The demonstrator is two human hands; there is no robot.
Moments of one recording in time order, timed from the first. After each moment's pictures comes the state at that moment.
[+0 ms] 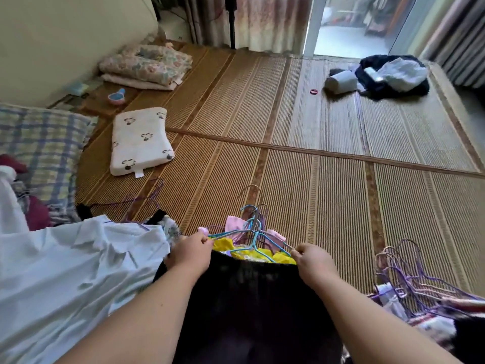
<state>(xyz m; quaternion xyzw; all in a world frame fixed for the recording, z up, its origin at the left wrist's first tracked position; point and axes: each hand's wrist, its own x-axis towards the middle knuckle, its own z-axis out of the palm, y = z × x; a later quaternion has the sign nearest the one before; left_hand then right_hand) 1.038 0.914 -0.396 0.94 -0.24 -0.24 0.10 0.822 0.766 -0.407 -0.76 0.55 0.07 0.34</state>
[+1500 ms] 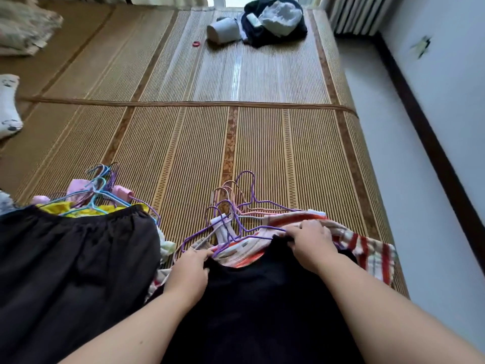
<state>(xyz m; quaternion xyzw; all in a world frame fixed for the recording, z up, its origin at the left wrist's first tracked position) 0.635 0.812 -0.480 0.84 -0.43 -0.31 0.08 0.419 0.644 -0.462 -0.84 0.49 0.18 0.16</state>
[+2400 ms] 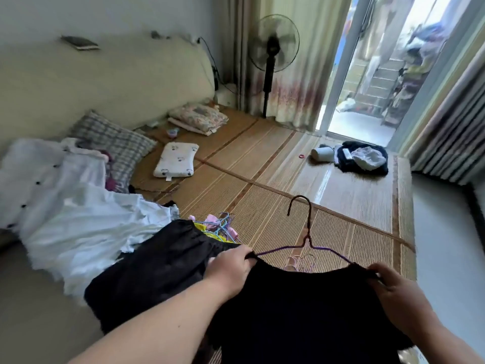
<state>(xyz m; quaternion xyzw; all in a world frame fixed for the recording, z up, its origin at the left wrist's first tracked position) 0.626 0.947 -0.141 0.89 -0.34 -0.20 0.24 0.386 0.734 -0.113 -0.85 0.44 -0.08 0.28</state>
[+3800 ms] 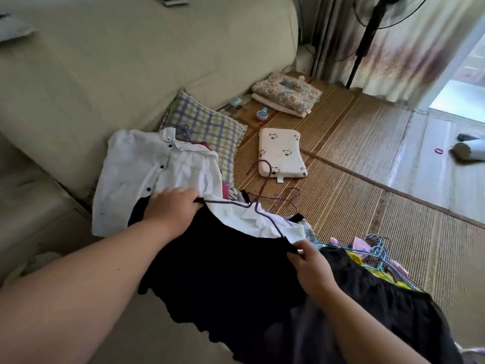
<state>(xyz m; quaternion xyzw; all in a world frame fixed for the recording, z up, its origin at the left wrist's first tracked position) 1.267 1.324 -0.146 0.95 -0.31 0.02 0.02 1.043 1.124 -0.213 -0.78 0.39 -0.02 0.49</state>
